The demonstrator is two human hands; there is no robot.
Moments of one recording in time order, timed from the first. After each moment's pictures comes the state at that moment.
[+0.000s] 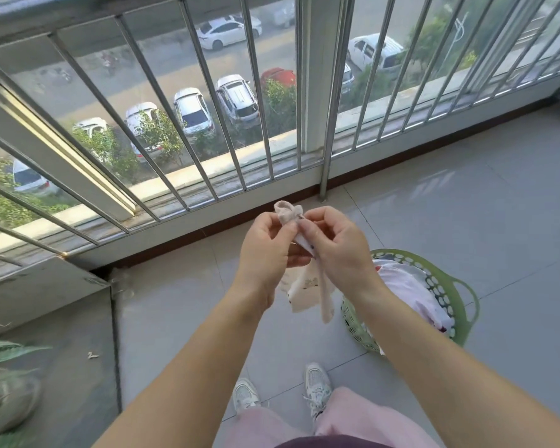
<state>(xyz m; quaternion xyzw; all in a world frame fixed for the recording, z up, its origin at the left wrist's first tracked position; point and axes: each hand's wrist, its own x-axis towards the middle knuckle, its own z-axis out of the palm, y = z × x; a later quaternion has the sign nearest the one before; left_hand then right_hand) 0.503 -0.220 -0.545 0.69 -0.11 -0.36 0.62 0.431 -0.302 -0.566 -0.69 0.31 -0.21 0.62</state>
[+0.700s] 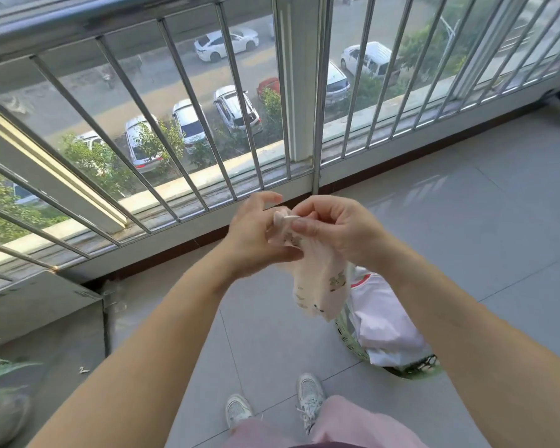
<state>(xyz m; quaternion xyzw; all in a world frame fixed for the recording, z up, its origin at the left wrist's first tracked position) 0.528 -0.251 -0.528 0.80 -0.43 -0.29 0.29 0.414 -0.372 -0.534 -0.72 0.17 -0.09 0.66</state>
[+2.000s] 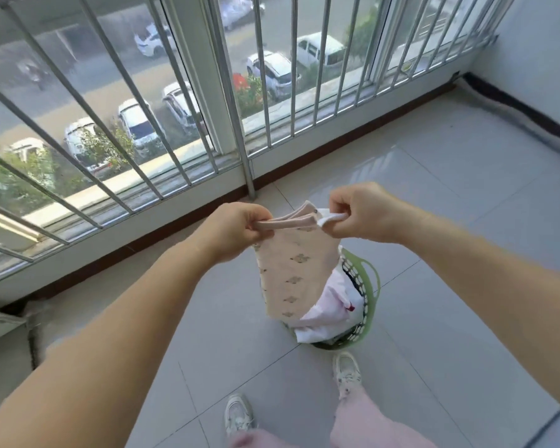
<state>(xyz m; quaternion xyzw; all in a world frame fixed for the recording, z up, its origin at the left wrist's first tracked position) 0.412 -0.360 -0.549 0.78 -0.52 -0.28 0.19 0.243 -0.499 -0.530 -0.90 0.29 0.03 0.33</state>
